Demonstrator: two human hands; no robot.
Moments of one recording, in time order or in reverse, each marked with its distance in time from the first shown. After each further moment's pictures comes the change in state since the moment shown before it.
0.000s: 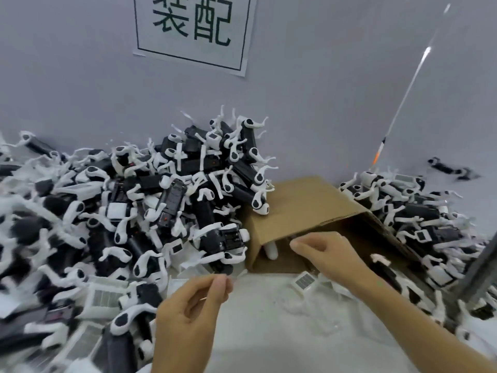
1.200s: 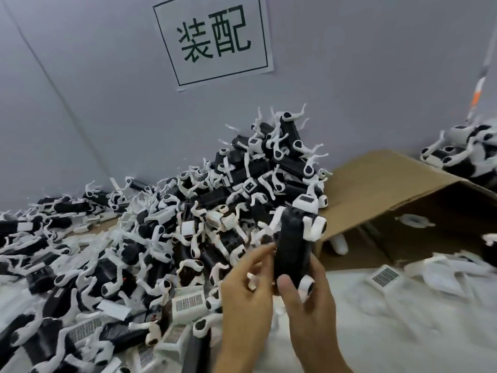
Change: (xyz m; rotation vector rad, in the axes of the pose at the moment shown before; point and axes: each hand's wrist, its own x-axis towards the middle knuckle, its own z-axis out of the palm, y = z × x) left_hand 0.026 0.023 0.005 0.323 -0.051 0.066; right_hand -0.065 -0.063 0.159 1.033 0.264 -0.170
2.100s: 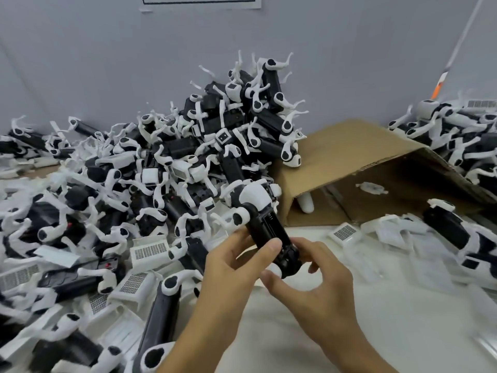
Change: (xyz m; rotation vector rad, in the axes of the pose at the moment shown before) left_hand -0.036 -0.017 -0.001 -0.384 -0.336 -0.282; right_hand -0.028 -0.012 -0.065 -0.577 -0.091 -0.100
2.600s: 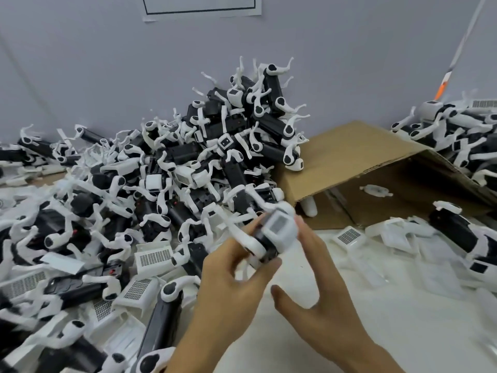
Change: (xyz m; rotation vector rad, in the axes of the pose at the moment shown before) left_hand -0.002 0.007 -0.007 0.354 0.007 0.367; right_hand 0.002 0.001 -0.009 0.043 -0.211 -0.116
